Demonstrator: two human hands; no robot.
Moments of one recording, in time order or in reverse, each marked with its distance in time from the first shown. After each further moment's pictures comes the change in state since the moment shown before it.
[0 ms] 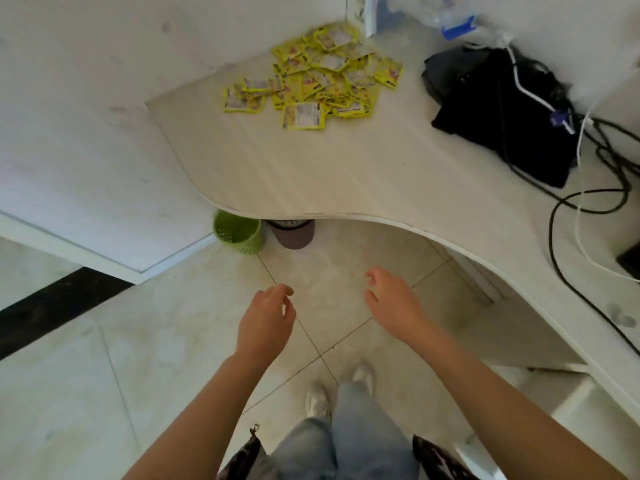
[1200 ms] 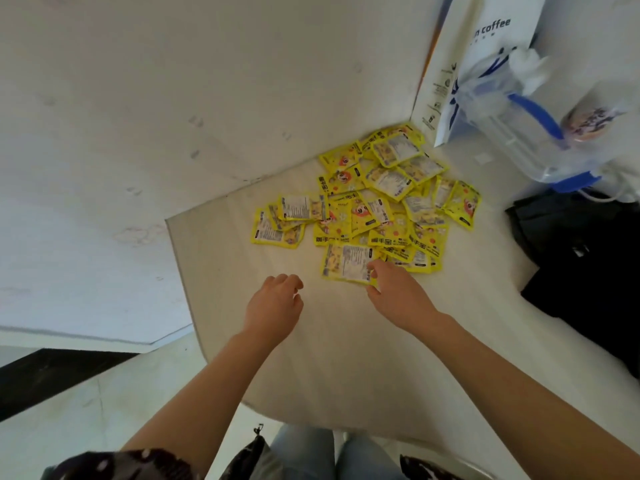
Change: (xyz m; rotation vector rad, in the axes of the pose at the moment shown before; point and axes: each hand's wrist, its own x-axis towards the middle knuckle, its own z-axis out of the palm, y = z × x) left_hand 0.395 -0.001 -0.109 0.116 -0.016 -0.002; right_hand 0.384 -0.135 -0.129 -0.126 -0.079 -0.180
